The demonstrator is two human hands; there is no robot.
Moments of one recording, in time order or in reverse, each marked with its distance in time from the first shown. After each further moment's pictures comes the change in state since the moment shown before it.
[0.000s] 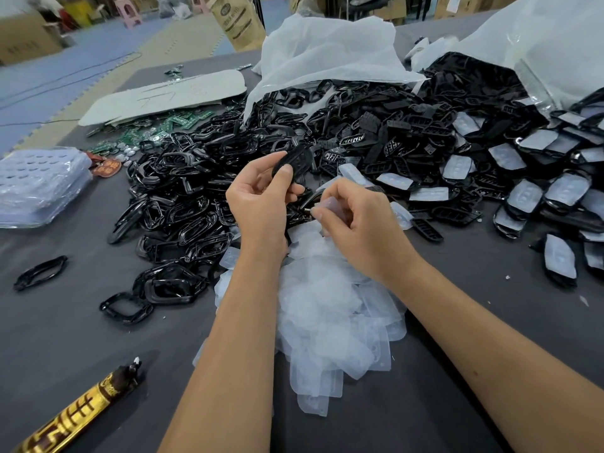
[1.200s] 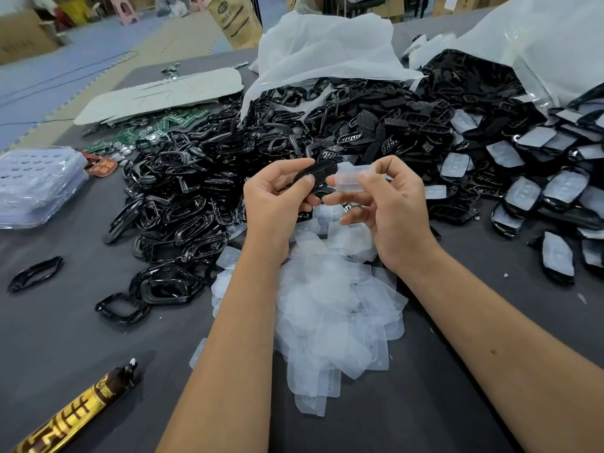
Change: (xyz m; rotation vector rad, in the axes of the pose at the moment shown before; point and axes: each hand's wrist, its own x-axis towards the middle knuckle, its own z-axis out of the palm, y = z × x) left_hand -0.002 -0.006 0.001 0.135 -0.257 -0.036; right_hand 0.006 0.005 -0.017 0.837 0.219 0.259
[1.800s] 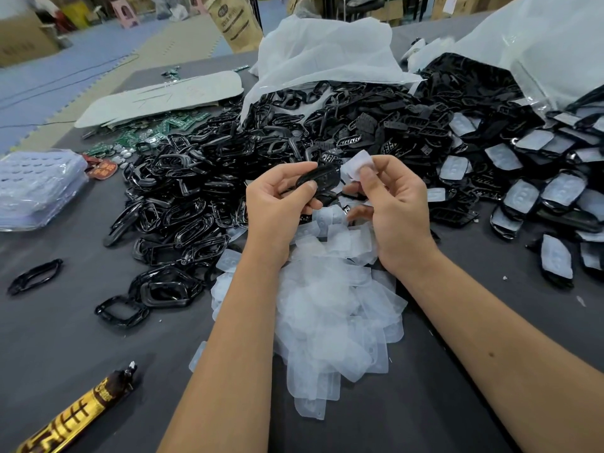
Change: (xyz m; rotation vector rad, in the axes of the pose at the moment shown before) left_hand 0.001 -0.002 0.001 0.003 -0.019 0.003; right_hand 0.005 0.008 -0.002 -0.171 0.126 -0.102
